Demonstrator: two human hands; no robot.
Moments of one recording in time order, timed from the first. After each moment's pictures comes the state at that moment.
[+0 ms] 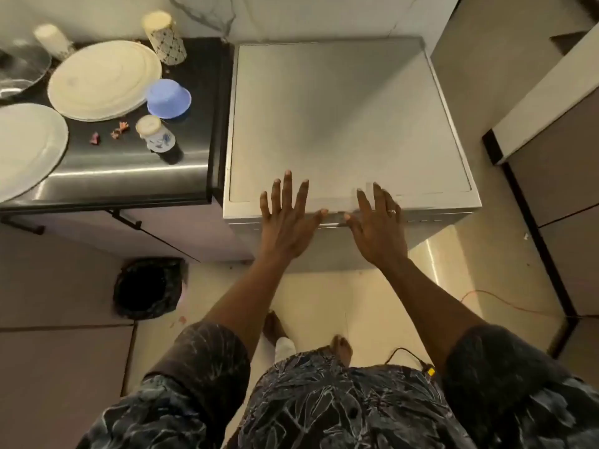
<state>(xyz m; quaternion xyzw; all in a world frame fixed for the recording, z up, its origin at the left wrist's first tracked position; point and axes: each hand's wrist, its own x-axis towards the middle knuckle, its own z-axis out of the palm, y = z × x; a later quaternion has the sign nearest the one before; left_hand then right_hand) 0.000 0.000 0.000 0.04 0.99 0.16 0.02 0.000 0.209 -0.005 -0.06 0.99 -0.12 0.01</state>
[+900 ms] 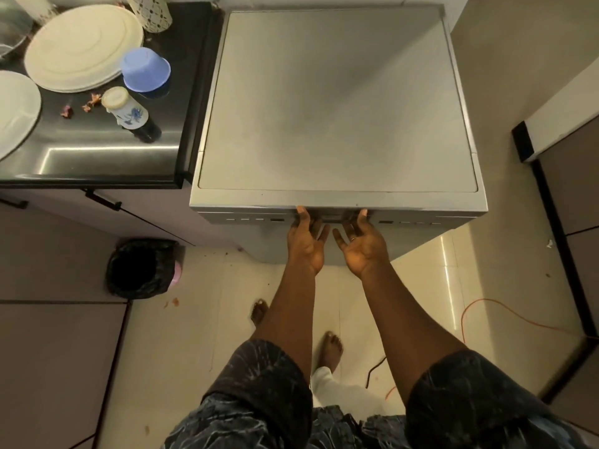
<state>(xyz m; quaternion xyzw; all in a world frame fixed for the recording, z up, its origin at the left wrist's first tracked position) -0.004 0.120 -0.068 -0.39 0.33 0.86 0.02 -0.012 0.228 -0.070 0.36 0.35 -0.86 0.14</state>
